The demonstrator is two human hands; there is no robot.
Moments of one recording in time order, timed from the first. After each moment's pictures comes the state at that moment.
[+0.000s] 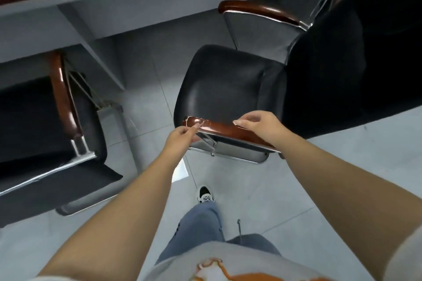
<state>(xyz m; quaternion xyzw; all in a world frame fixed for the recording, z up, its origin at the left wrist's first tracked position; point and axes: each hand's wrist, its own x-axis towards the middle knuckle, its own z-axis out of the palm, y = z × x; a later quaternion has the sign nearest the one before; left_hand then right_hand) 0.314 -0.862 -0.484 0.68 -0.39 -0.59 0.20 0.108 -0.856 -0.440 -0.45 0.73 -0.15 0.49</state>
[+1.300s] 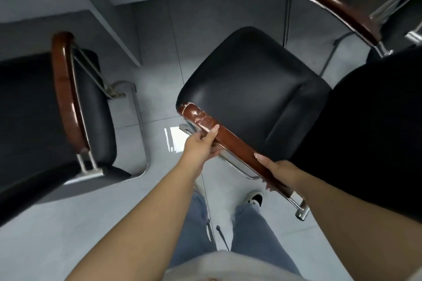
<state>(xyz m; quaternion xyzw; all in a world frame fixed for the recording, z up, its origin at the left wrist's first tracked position) 0.311 -0.963 -0.535 0.67 -0.11 -0.68 0.27 0.108 -0.930 -0.537 -0.26 0.75 0.10 0.60</state>
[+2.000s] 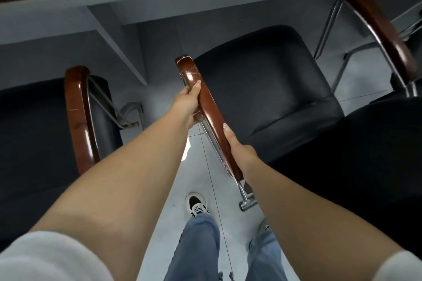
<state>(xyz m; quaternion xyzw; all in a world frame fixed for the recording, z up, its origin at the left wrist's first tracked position) 0.419 -1.160 -0.545 0.68 -0.11 -0.66 0.30 0.295 -1.065 -0.561 -0.17 0.78 -0.06 0.60</state>
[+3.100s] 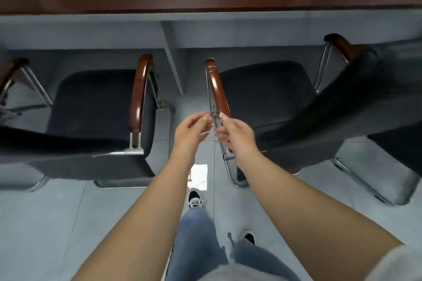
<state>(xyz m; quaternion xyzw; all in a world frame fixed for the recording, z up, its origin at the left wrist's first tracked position) 0.369 -0.910 -0.420 0.67 -0.20 -0.52 0.49 0.270 -0.940 -0.429 -0.32 0.62 -0.28 0.66</state>
